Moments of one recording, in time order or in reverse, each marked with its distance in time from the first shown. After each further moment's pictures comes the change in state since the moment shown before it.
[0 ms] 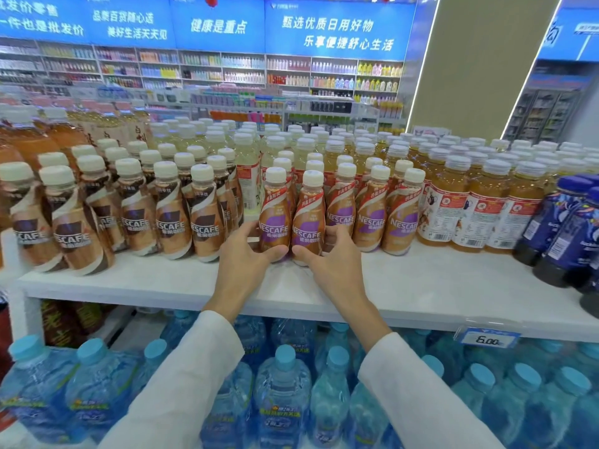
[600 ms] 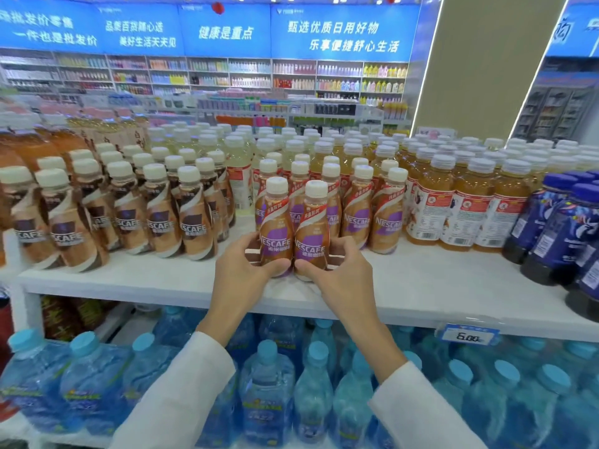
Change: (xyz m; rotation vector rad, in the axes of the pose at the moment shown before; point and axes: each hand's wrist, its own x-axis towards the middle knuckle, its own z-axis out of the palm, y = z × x) left_hand -0.040 0.024 0.014 -0.010 0.012 -0.048; right_hand -0.034 -0.003 -0.049 0.009 0.006 0.032
